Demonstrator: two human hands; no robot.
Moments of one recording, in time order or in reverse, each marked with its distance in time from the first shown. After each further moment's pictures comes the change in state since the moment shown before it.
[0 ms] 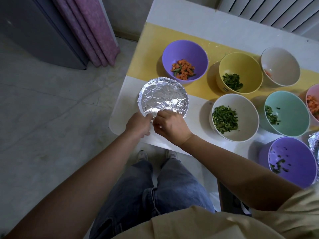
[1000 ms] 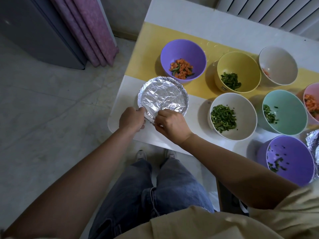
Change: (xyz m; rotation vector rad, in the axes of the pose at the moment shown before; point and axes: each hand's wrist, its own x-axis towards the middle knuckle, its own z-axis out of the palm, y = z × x) left_hand 0.010 0.001 -0.008 -0.035 0.104 0.027; right_hand -0.005 0.006 0.000 -0.019 -0.054 0.036
